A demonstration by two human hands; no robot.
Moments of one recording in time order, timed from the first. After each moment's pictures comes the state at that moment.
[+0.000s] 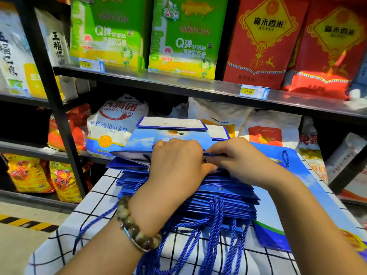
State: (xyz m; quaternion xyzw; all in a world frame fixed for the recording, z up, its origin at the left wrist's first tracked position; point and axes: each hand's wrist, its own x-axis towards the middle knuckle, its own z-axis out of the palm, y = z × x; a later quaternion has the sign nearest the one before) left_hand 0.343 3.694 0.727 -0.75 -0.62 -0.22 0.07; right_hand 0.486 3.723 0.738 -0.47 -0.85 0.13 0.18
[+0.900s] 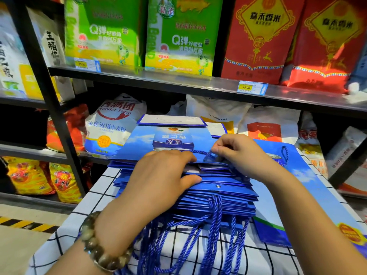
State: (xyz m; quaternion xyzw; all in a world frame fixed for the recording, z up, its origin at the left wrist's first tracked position) left_hand 0.315 3.681 0.713 -0.81 -0.54 -0.24 0.02; right_hand 0.497 3.737 0.723 -0.54 -0.76 0.22 0.28
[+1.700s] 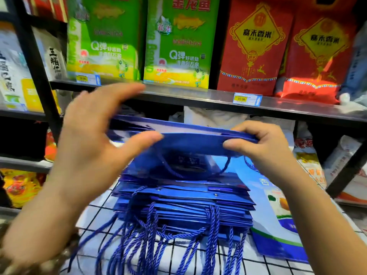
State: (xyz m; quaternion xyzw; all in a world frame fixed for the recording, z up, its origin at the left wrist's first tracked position) left_hand 0.253 3.676 0.765 -0.74 -0.39 -0.54 0.06; right_hand 0.505 3.707 0.763 -0.39 -0.74 0.23 0.50
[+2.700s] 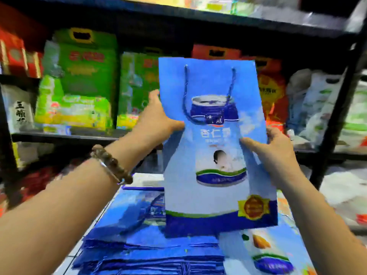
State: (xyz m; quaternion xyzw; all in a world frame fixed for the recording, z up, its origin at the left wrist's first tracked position) left_hand 0.355 3.786 0.860 -0.72 -0.38 -0.56 -0.18; right_hand 0.589 3.741 0.815 -0.53 -0.55 0.13 0.63
